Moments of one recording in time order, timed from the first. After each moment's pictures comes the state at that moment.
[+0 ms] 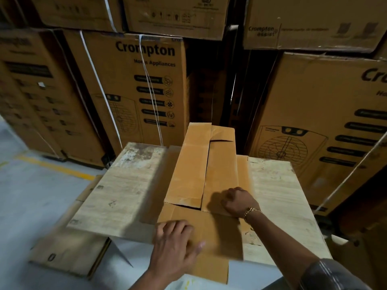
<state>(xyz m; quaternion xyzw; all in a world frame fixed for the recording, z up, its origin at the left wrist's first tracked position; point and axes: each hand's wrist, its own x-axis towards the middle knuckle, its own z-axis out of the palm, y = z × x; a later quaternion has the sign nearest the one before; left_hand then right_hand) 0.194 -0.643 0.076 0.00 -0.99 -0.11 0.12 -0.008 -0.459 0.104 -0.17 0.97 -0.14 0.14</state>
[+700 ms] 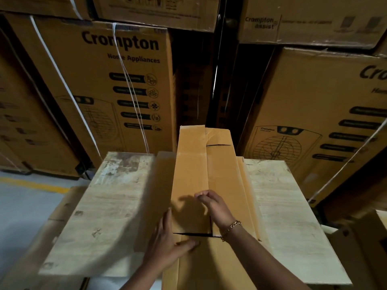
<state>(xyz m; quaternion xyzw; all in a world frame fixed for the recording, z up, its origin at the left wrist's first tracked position) 0.081 -0.738 0.046 0.14 -0.92 -0.37 -0.07 -0.024 -0.580 0.110 0.01 0.78 -0.59 0.21</state>
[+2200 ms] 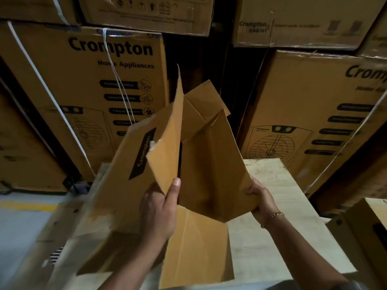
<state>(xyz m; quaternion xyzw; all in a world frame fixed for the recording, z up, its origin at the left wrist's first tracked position) 0.055 -0.781 0.200 0.11 -0.81 -0.53 0.21 -0.053 -0.520 0.135 0.14 0.61 -0.77 0.11</state>
